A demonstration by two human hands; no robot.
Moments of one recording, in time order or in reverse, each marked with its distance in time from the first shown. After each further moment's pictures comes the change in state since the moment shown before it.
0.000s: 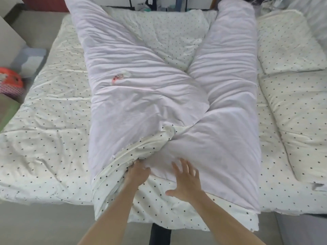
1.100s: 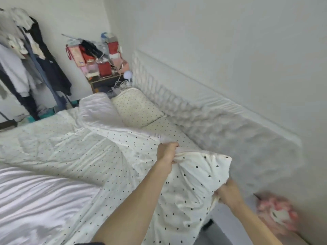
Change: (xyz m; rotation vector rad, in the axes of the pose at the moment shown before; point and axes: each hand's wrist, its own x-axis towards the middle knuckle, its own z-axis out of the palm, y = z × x) left_hand -0.357 0.603 0.330 -0.582 -0.429 0.489; right_hand -0.336 0.554 -0.207 1.382 0.805 0.673
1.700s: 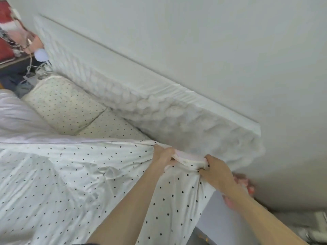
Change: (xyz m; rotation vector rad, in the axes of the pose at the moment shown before) left_hand 0.144 -0.054 0.200 0.338 -0.326 -0.185; right_hand 0.169 0.017 -0.114 -0.716 0.173 -0.046
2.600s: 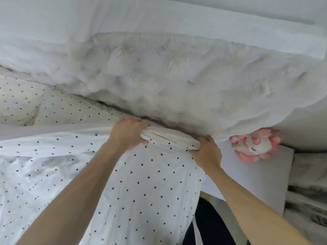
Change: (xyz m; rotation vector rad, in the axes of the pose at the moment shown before) left_hand 0.201 -0.036 -0.009 1.845 -0.150 0.762; right_hand 0.098 0.111 0.207 0.240 0.068 0.441
